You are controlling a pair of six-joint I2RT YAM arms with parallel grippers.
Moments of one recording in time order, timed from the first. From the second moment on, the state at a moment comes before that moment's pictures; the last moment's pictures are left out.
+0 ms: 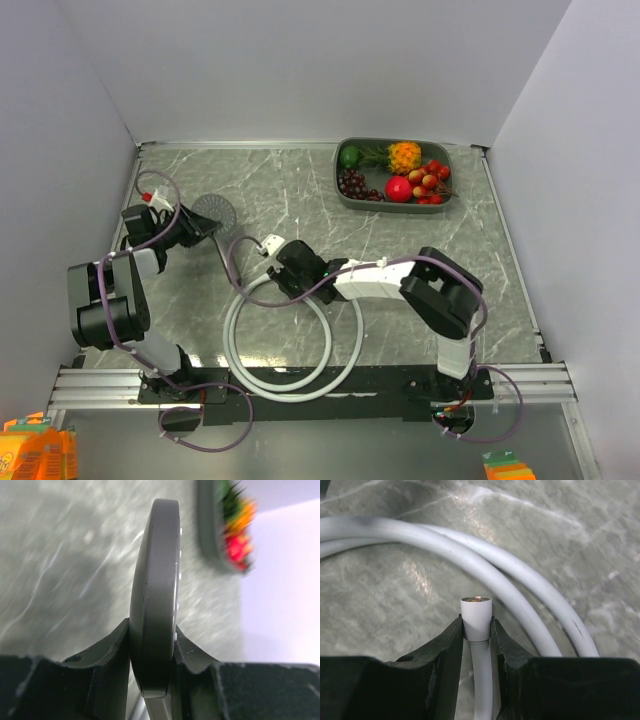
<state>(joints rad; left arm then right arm) 0.27 1.59 0.68 0.38 0.83 -0.62 1.01 1.88 1.09 0.04 0.05 0.06</state>
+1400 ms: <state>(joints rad) 0.19 1.68 0.41 1.25 0.66 -1.19 1.06 1.73 1.12 0.04 0.08 0.15</state>
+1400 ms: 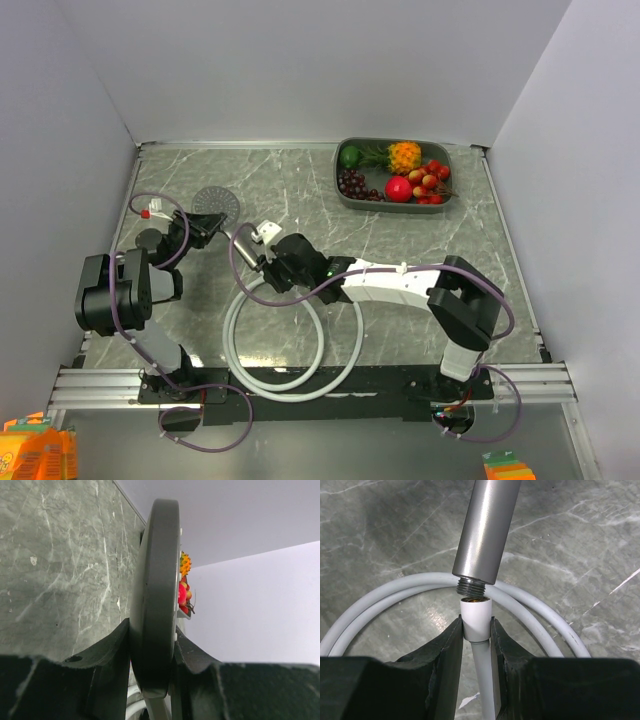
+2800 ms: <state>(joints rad) 0.19 1.66 0.41 1.27 0.63 -1.17 1.07 1.78 1.13 0.12 0.11 0.28</state>
